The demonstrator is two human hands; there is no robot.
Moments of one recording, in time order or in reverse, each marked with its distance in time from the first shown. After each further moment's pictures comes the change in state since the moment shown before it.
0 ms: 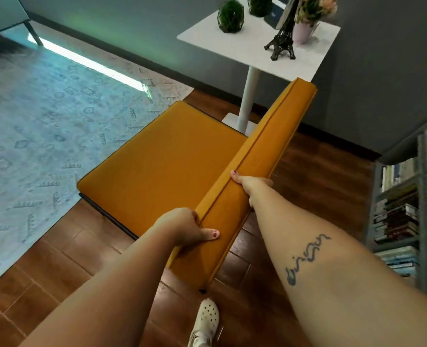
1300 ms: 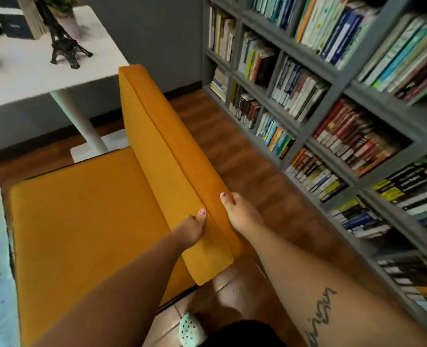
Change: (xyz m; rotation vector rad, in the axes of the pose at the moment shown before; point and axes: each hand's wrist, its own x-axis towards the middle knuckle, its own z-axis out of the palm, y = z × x) left_hand 0.067 -0.022 -0.034 0.264 -0.440 0.532; right_hand -0.112 0.106 0.061 -0.078 0.457 0.069
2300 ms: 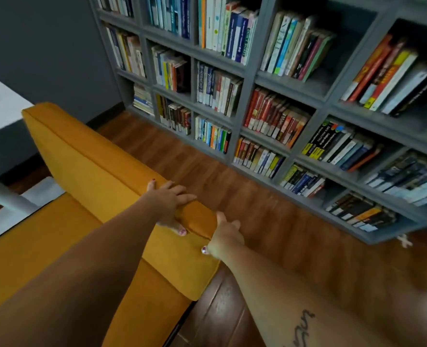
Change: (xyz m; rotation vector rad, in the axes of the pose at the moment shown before) left_hand 0.034 0.088 -0.061 1.550 -0.087 0.696; right_hand -0.049 0.001 0.024 0.111 0.090 0.455
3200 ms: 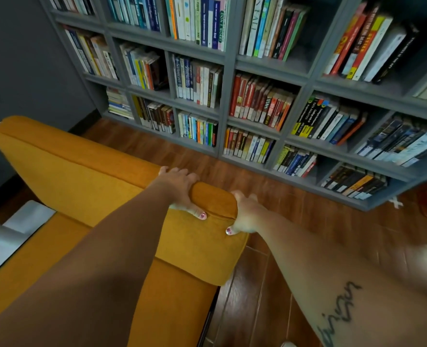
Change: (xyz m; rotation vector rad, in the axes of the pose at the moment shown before) left_hand 0.040 -0.019 -0.008 -0.033 0.113 0.080; right_hand 0.027 0.003 -0.022 -0.086 0.010 -0.047
